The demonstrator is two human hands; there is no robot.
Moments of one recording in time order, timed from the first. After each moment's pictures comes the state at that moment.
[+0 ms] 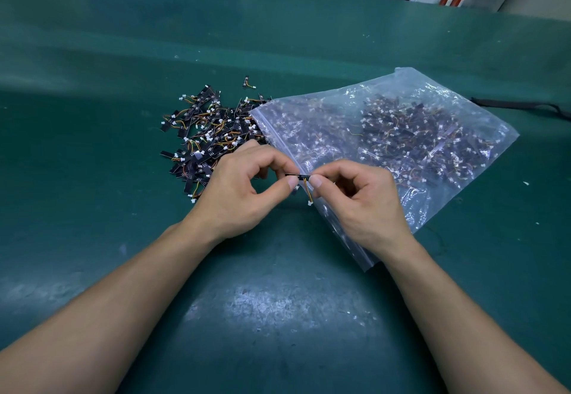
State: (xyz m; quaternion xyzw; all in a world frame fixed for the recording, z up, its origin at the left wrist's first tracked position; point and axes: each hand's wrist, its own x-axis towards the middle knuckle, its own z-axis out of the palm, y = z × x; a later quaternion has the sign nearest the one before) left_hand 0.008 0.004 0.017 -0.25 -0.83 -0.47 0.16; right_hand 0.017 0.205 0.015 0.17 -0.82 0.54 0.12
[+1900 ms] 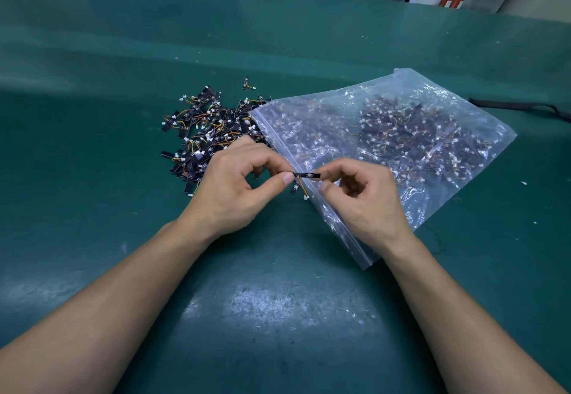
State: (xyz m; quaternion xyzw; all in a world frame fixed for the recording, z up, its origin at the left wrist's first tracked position) left_hand 0.004 -0.001 0.014 -0.27 -0.82 -0.46 0.19; right_hand 0.013 0.210 0.013 0.14 -0.84 0.52 0.12
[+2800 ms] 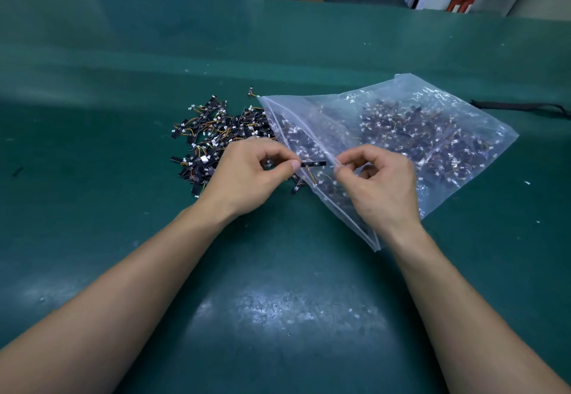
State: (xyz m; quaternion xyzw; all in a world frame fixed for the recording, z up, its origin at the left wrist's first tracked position) left_hand -0.010 0.013 0.025 -0.16 -0.86 -0.47 0.12; right_hand 0.008 0.221 0.025 0.02 -0.84 0.51 0.17
